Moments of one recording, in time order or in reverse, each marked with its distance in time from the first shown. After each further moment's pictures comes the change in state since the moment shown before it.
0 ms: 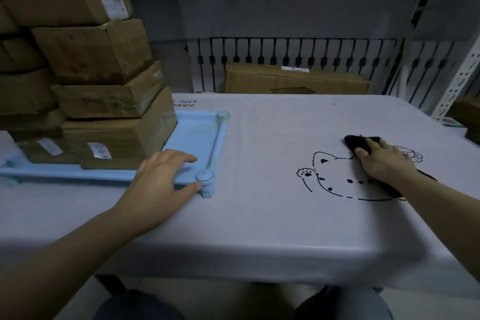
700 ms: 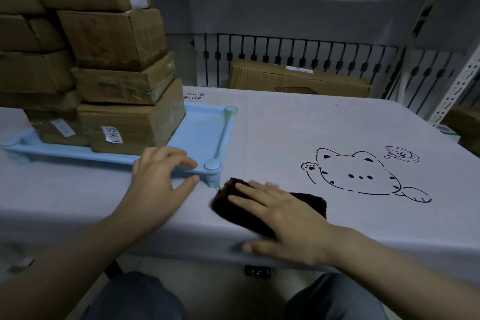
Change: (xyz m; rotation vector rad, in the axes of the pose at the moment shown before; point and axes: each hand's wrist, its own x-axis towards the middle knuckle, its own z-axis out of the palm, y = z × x) left_hand -0.035 -0.007 0.000 -0.124 0.155 -0.065; right_hand -0.212 -0.132 0.022 -0.120 -0.191 -1.150
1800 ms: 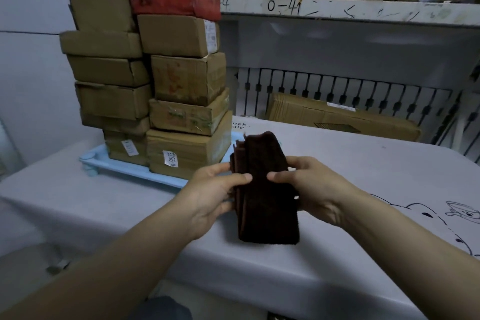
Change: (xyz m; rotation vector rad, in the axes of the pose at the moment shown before) left_hand 0.030 0.032 -0.033 -1.230 -0.119 -0.714; right_hand 0.084 -0.039 -0.104 1.364 0.212 0.521
